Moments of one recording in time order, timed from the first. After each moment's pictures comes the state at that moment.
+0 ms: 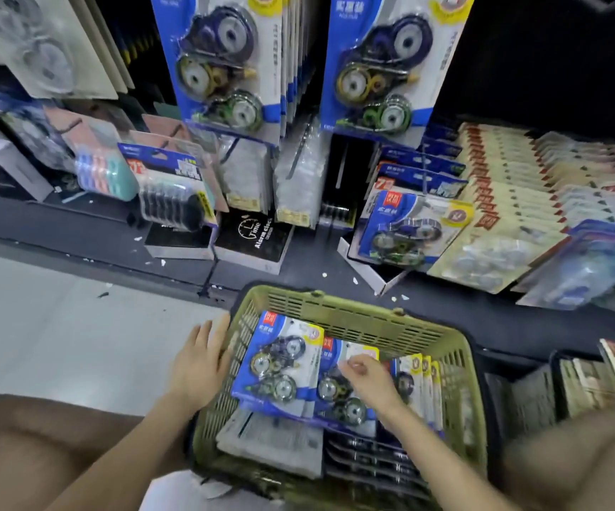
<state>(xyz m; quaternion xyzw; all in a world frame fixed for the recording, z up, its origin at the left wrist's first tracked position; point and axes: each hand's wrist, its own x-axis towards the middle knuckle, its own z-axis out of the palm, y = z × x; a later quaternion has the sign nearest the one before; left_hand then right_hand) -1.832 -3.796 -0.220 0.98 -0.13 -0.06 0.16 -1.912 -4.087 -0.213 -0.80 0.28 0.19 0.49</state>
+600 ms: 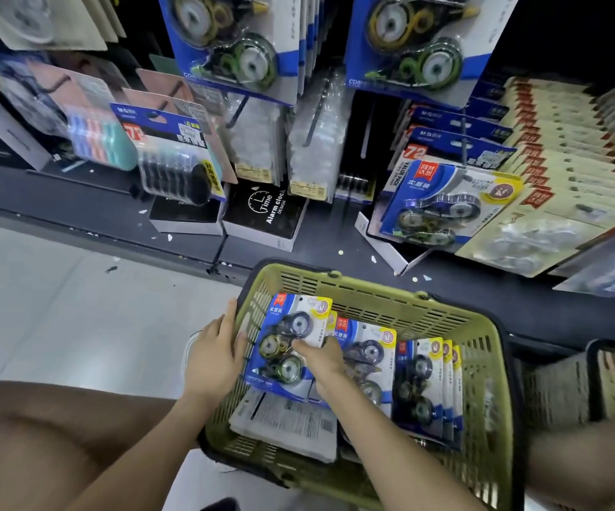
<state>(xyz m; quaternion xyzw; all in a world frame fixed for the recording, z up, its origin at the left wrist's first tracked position) -1.845 -3.803 -0.226 0.96 -0.06 -0.08 0.25 -1.866 -3.988 -0.265 -0.62 0.44 0.16 0.62</state>
